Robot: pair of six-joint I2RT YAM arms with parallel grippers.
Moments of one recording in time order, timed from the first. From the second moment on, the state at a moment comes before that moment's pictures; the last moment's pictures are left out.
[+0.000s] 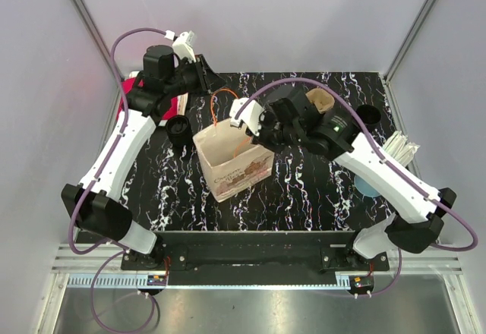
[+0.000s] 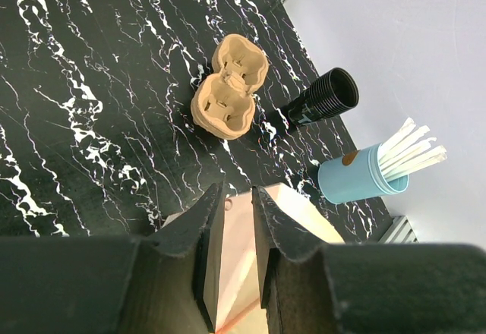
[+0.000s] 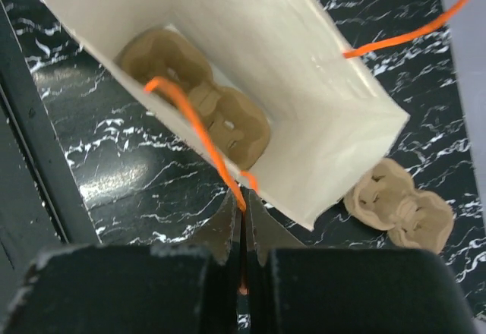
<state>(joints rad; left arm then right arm) -0.30 1.50 1.61 -0.42 0.47 -0.47 0.92 1.48 1.77 -1.01 -0.04 -0.46</state>
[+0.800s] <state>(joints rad) -0.29 1.50 1.63 -0.42 0.52 -0.45 0.92 1.40 1.71 -0.98 -0.05 -0.47</state>
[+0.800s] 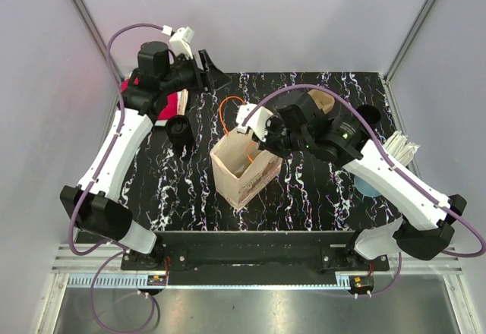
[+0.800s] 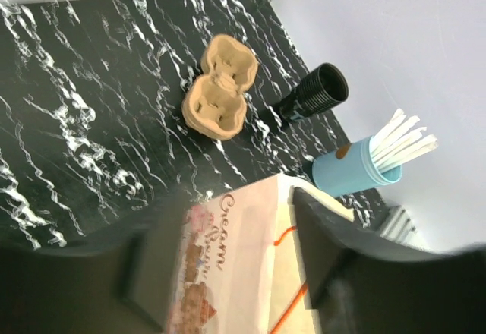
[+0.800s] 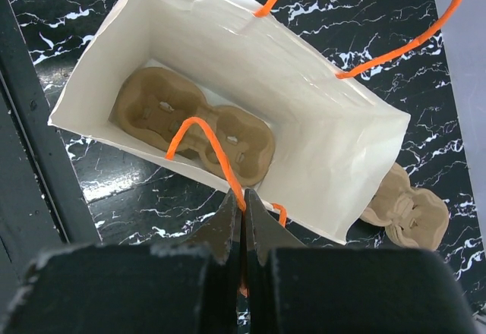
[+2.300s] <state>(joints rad) -0.31 1.58 1.75 -0.69 0.84 -0.10 0.92 1.32 1.62 -0.95 -0.03 -0.50</state>
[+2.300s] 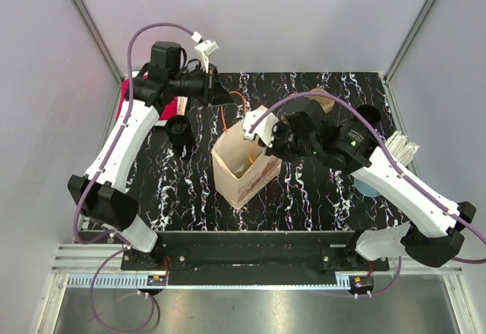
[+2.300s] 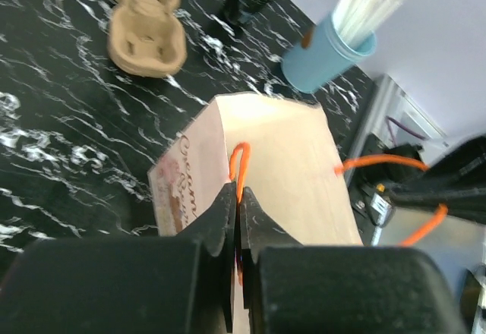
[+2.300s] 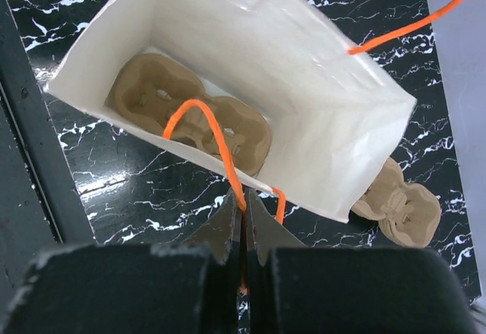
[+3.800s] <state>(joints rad) -0.55 1.61 1.86 -0.84 0.54 0.17 0.92 1.25 1.38 -0.84 -0.04 -0.56</state>
